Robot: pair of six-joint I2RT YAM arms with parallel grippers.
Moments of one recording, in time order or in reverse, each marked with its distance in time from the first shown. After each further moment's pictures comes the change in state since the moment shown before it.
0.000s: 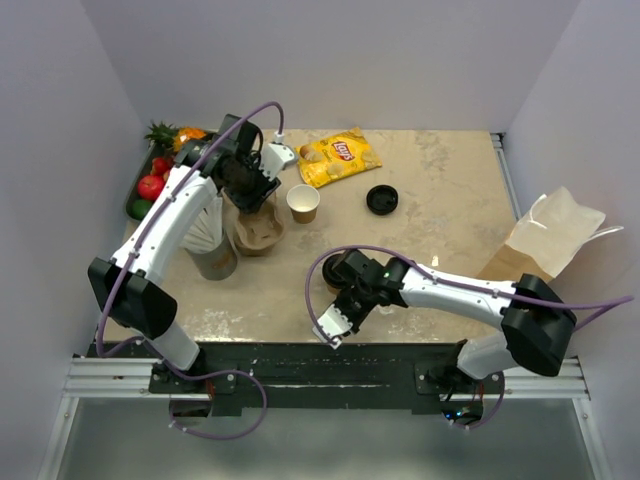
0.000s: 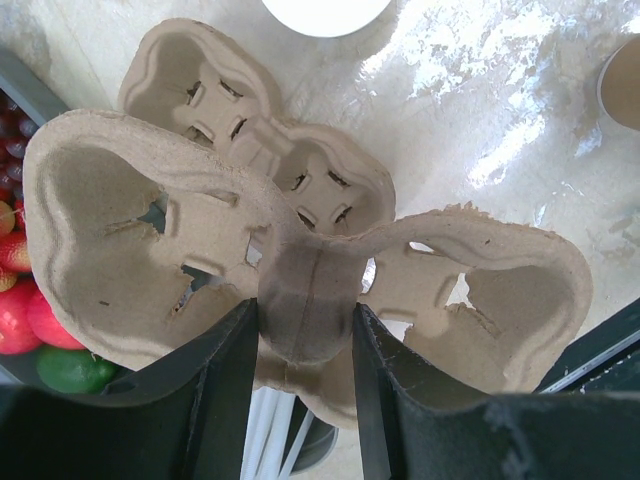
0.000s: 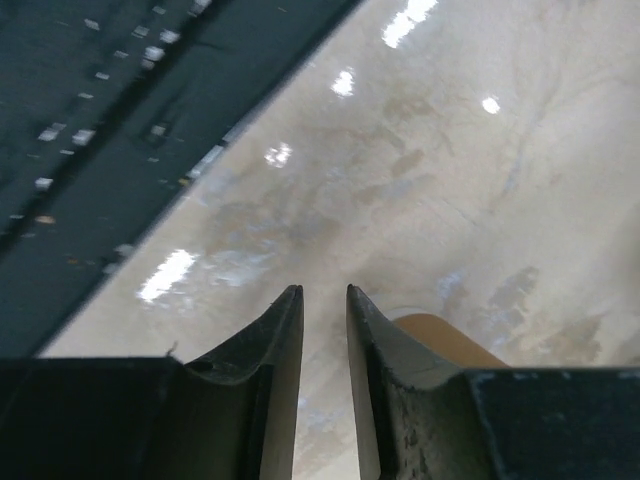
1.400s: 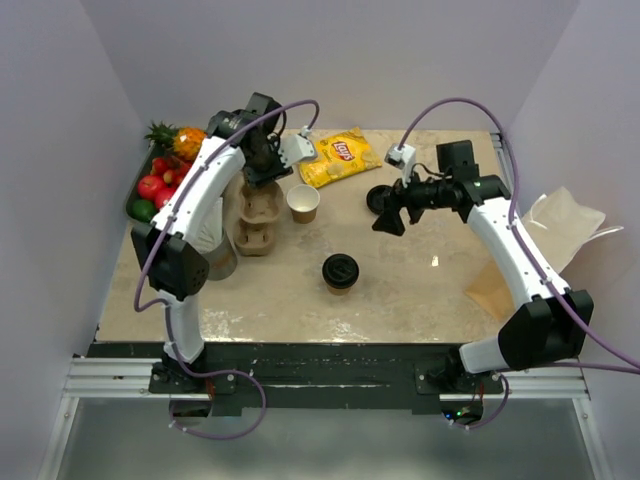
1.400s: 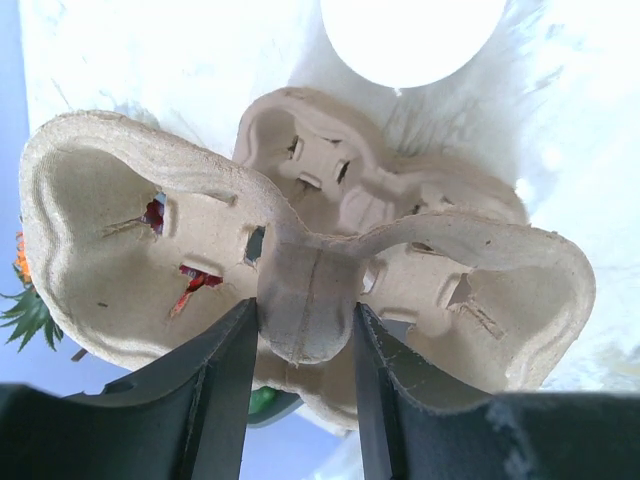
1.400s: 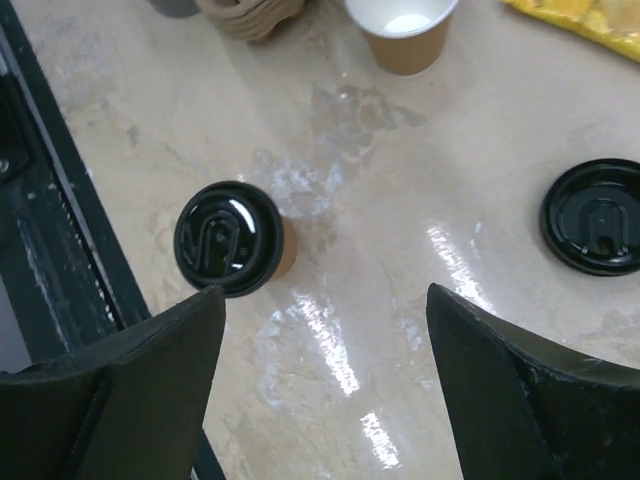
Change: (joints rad) left arm -0.023 0.348 0.388 -0.117 -0.131 0.331; right arm -0.780 0.005 0.486 -0.138 -0.323 0.982
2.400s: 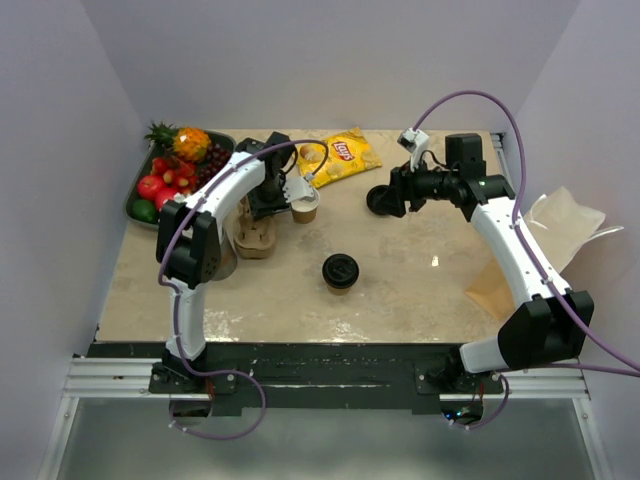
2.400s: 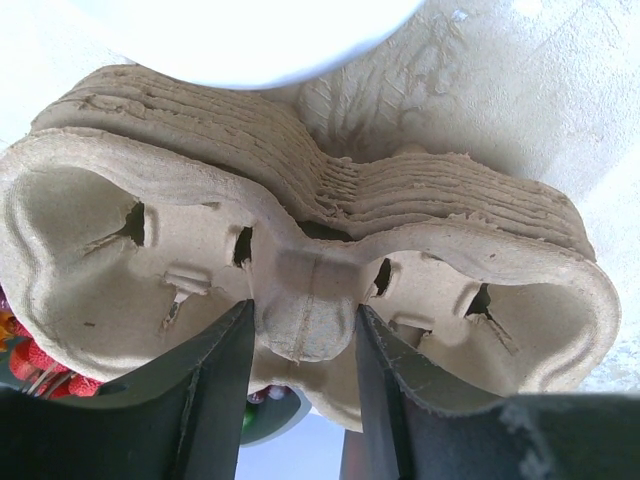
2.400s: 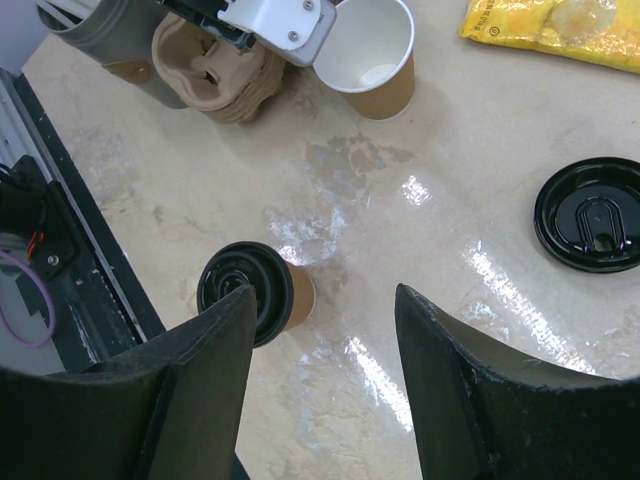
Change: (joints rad) left arm 0.003 0.116 -0.253 0.090 -0.066 0.087; right arm -0.022 0.000 0.000 0.125 0.010 0.238
